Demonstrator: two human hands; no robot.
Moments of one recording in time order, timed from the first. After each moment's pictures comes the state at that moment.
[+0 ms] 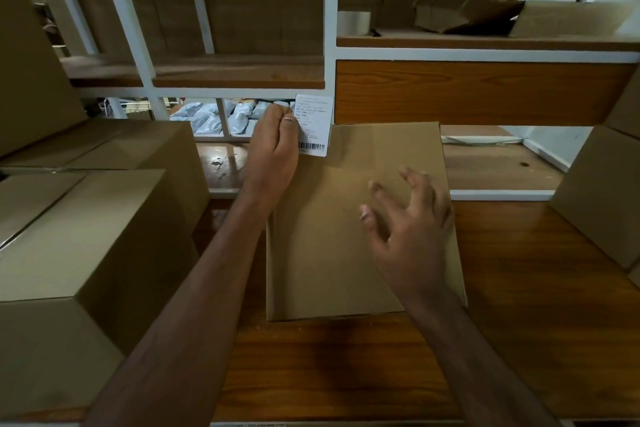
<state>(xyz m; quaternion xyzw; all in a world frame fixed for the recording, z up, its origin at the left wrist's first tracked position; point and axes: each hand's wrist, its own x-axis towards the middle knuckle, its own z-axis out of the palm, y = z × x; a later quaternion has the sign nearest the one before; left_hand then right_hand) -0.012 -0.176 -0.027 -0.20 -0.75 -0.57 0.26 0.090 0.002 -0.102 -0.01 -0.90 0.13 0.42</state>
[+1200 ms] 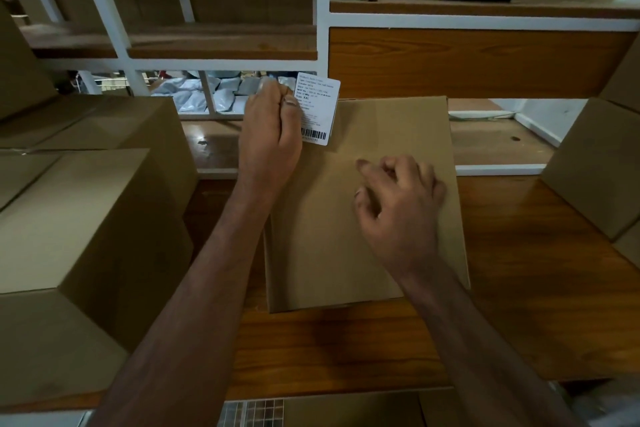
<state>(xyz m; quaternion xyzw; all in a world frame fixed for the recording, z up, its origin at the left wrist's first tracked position) -0.007 -0.176 -0.041 -0.23 -0.77 -0.48 0.35 0.092 -0.014 -0.094 0.00 -0.90 0.12 0.41</state>
